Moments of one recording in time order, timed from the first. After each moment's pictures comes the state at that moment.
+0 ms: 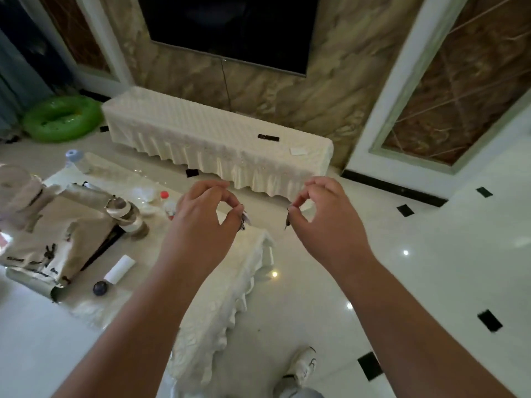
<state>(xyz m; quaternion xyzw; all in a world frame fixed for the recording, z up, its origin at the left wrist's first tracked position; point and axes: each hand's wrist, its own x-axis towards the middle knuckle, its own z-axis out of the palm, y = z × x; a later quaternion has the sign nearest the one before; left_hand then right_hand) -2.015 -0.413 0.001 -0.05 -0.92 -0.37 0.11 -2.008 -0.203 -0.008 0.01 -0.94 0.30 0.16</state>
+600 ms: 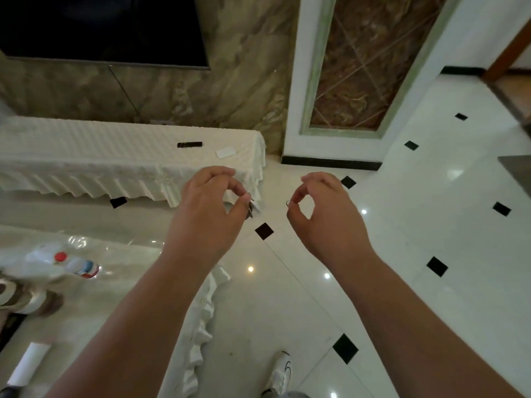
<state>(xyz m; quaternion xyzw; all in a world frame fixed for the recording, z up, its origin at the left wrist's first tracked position) -2.137 -0.175 -0.006 -0.21 -0.92 -0.34 0.06 -2.063 0.008 -0.024 -0.15 -0.94 0.26 0.16</state>
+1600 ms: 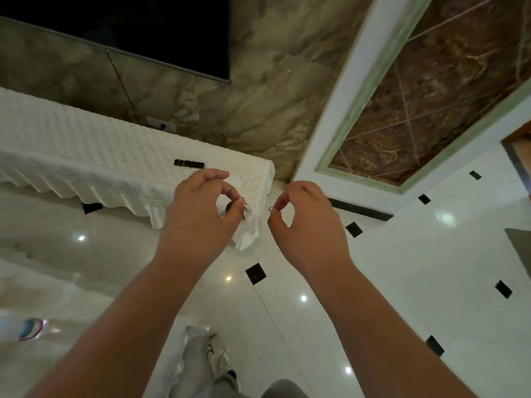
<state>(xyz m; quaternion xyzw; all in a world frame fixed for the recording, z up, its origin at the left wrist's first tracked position) -2.461 -0.133 -0.046 -0.13 -0.92 -0.35 0.05 -2.403 0.032 -0.032 -0.10 -0.96 0.21 0.12</state>
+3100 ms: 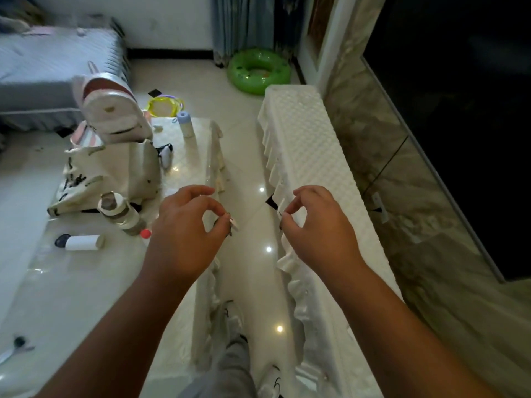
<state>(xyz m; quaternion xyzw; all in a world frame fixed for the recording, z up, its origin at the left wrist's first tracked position) -2.629 -0.347 -0.052 0.43 -0.83 -0.26 0.23 -2.813 -0.229 -0.050 0.46 -0.84 0.28 -0.07</state>
